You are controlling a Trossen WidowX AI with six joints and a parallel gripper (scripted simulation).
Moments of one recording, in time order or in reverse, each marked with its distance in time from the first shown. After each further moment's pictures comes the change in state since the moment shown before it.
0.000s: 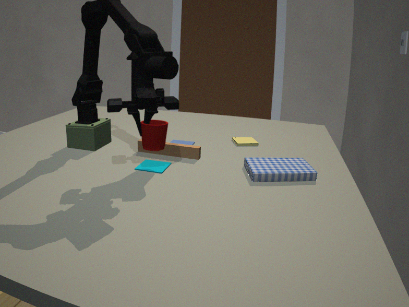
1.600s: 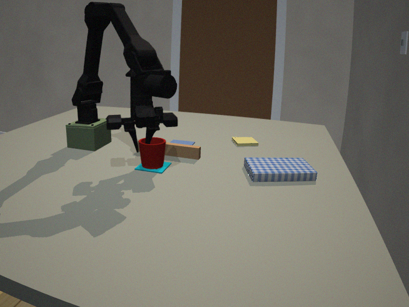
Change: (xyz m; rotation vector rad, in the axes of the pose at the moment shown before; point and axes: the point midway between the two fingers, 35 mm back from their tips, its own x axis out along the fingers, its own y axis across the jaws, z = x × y) arm 0.045 -0.003 0.000 0.000 0.006 -0.004
